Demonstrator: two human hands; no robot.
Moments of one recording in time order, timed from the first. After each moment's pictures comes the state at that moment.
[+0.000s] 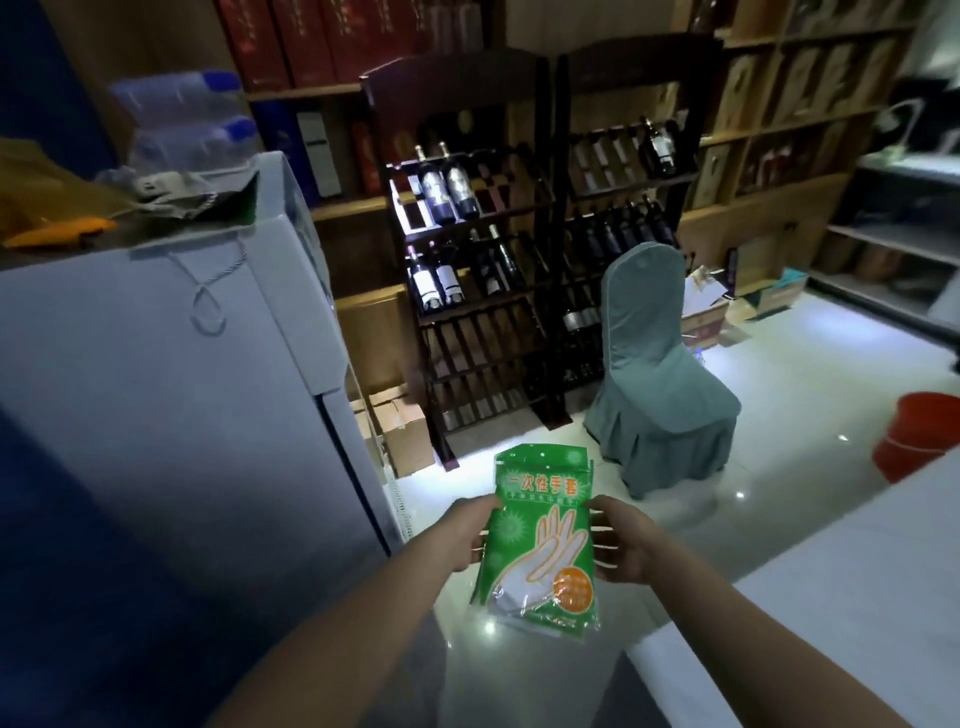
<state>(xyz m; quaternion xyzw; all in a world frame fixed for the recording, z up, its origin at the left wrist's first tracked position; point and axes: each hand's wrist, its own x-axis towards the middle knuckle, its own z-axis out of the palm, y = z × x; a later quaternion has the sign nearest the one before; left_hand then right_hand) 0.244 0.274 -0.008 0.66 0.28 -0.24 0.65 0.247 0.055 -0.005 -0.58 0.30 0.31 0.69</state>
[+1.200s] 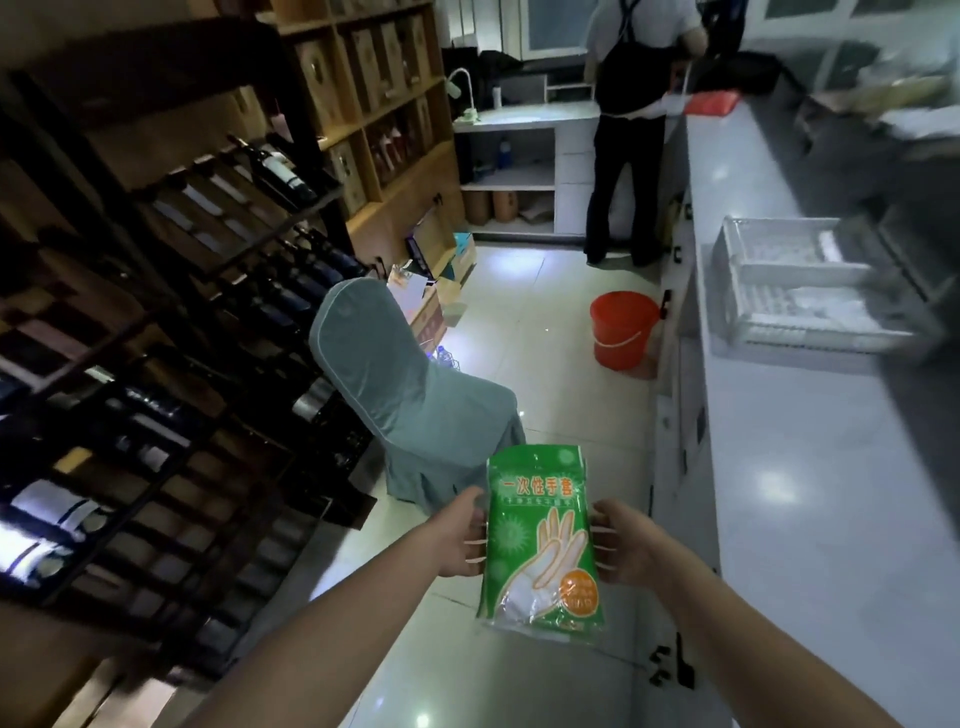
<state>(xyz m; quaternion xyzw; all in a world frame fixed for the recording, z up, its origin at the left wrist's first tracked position) 0.672 0.002 -0.040 0.66 0.08 -0.58 0.47 0.498 -0.162 -0.053 -0.33 0.52 0.03 0.78</state>
